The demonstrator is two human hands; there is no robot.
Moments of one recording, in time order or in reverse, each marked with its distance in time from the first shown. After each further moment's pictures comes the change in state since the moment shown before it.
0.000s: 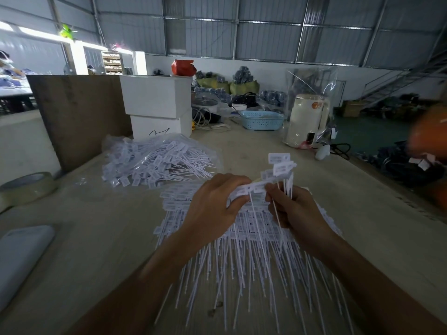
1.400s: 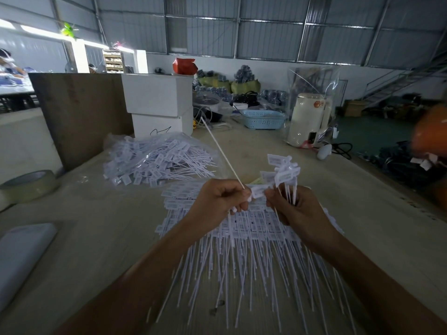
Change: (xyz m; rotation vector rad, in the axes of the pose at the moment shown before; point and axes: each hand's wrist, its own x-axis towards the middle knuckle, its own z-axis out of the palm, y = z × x) left_hand 0.006 -0.003 -0.004 -0.751 -0.177 -0.358; right_hand -0.006 -0.003 -0.002 -0.299 -0.050 -0.221
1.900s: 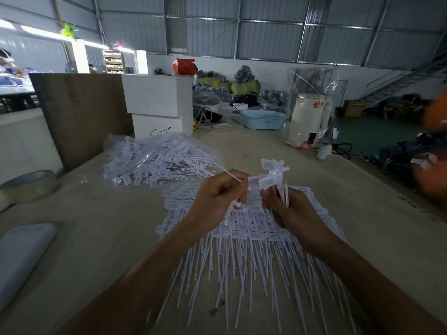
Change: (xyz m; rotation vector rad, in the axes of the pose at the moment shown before) left_hand 0.002 0.002 0.004 -0.103 0.078 0.097; right_hand 0.002 0.001 0.006 -0.019 -0.030 0.063
